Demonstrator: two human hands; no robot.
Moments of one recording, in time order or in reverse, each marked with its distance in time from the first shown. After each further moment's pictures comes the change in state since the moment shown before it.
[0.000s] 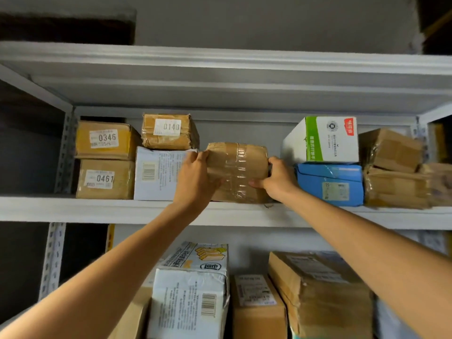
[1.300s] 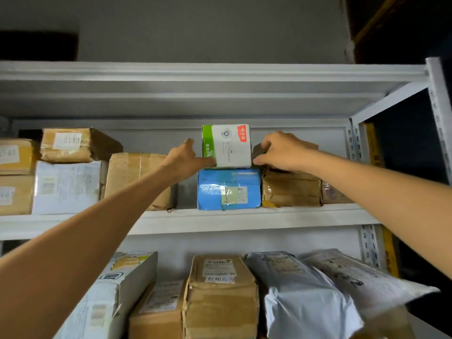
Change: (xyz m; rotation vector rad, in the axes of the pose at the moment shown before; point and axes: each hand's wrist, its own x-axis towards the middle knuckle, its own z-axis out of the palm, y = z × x) left_hand 0.049 0.186 0.066 -0.199 -0.405 -0.183; right_hand 0.003 0.079 -0.235 -0.430 -0.094 -0.141
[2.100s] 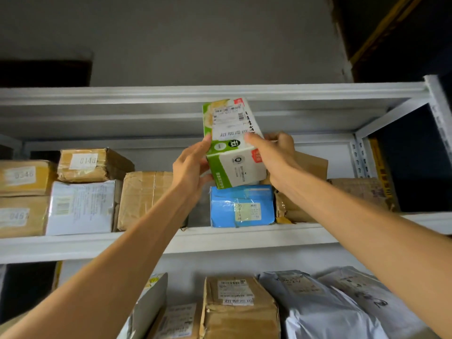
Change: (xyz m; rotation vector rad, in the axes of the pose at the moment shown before) left_hand -0.021 0.008 -0.007 -1.150 0.162 0.018; right_hand 0.009 -0.058 0.023 1.139 0.386 0.167
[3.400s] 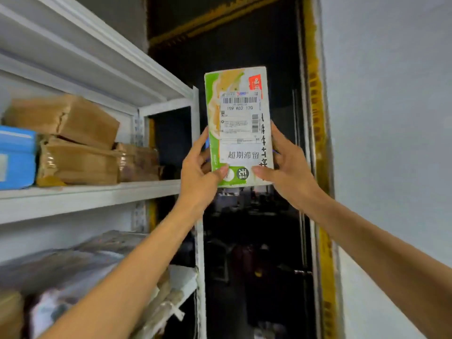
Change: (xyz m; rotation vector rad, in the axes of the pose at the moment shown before) left_hand -0.167 -0.087 0.243 -0.649 -0.723 -0.046; right_hand -0.190 -0.102 -0.241 -1.066 0.273 -0.279
